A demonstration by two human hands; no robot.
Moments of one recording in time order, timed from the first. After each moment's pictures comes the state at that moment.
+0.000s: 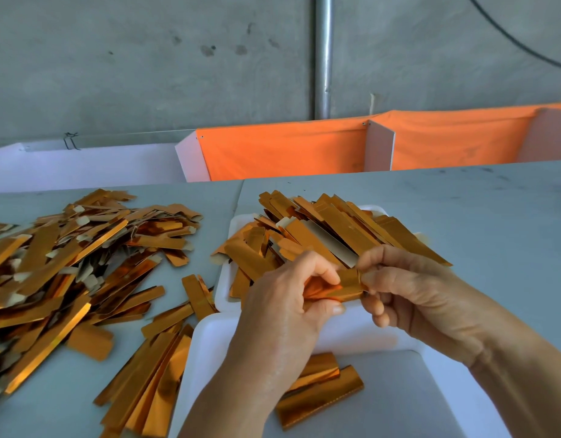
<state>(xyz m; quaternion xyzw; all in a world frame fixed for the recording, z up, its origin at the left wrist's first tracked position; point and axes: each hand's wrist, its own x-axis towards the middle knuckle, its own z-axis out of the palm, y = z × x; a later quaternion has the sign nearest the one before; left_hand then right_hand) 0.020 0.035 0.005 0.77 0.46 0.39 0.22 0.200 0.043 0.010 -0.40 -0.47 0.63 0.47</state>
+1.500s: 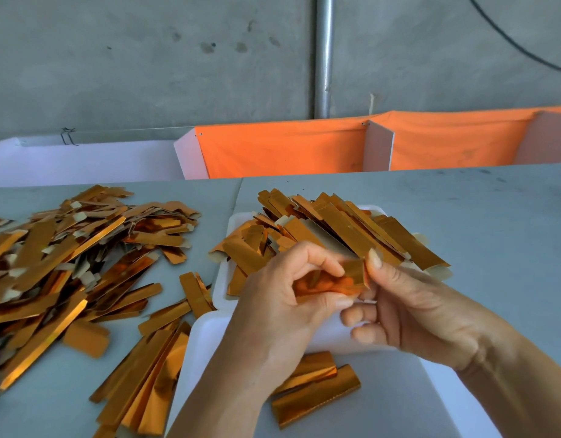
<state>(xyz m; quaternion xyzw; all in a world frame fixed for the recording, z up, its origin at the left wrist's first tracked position) 0.016 0.034 0.009 0.73 0.39 0.44 0.34 0.199 0.045 0.001 -0.29 -0.44 0.75 0.39</state>
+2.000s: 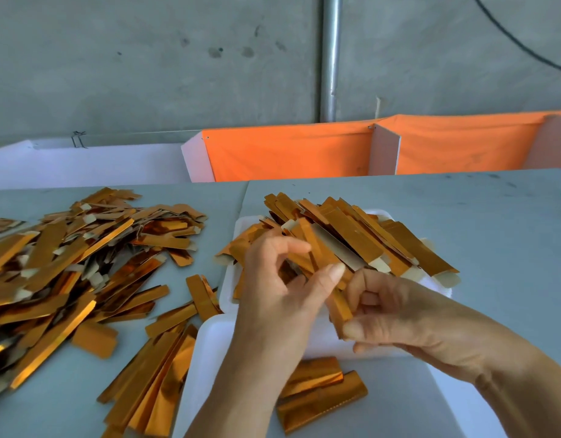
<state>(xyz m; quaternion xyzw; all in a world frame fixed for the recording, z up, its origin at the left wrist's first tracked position) 0.022 0.036 0.007 0.59 0.43 0.56 0.39 0.195 0.039 0.006 -0.39 -0.60 0.63 0.31</state>
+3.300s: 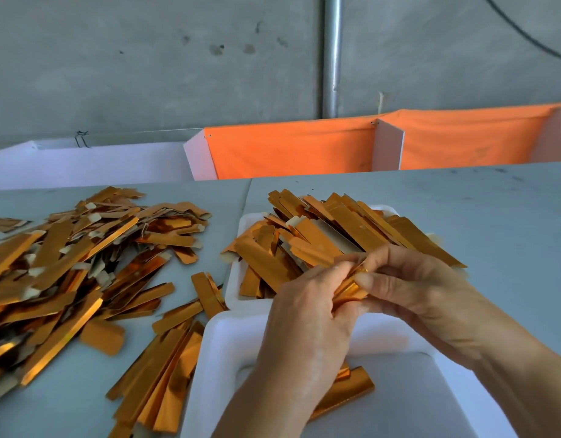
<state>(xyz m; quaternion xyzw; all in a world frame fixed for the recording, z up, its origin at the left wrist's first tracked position) 0.034 0.032 -0.002 0.78 0.48 0.37 0.16 0.191 0.043 0.005 -0.41 -0.55 0.55 0.47</state>
